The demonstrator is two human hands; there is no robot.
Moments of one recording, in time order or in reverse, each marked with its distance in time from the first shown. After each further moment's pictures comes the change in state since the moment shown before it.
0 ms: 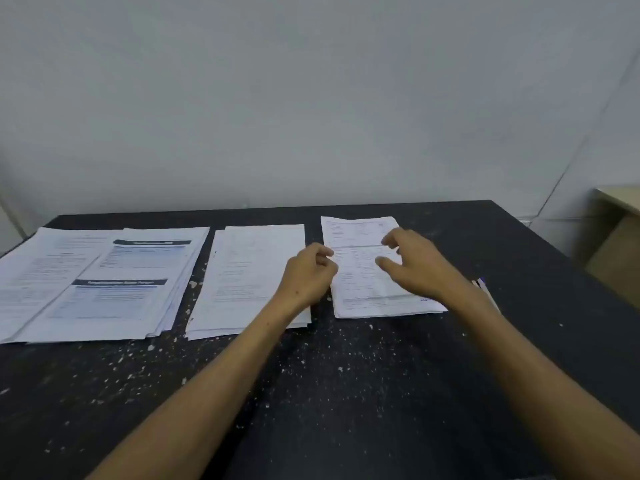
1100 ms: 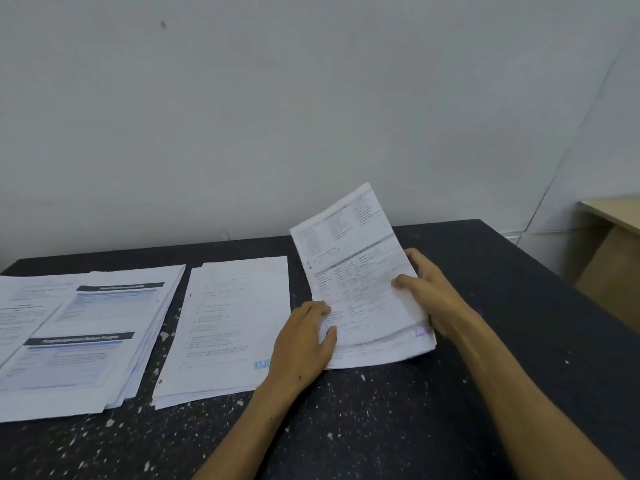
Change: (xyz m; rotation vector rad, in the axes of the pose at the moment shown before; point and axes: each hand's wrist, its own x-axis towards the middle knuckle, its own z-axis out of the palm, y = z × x) left_hand -0.006 -0.035 0.041 0.334 0.043 0.238; right_hand 0.027 0.047 -0.001 0.799 0.025 0.303
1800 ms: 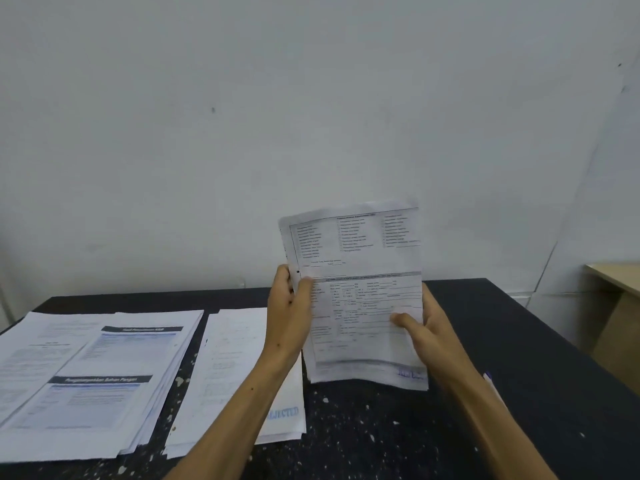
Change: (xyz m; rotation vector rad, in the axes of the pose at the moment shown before) left_hand 0.060 0.062 -0.110 -0.813 0.383 -0.171; right_hand -0.029 -0.040 0.019 0.075 0.050 -0.346
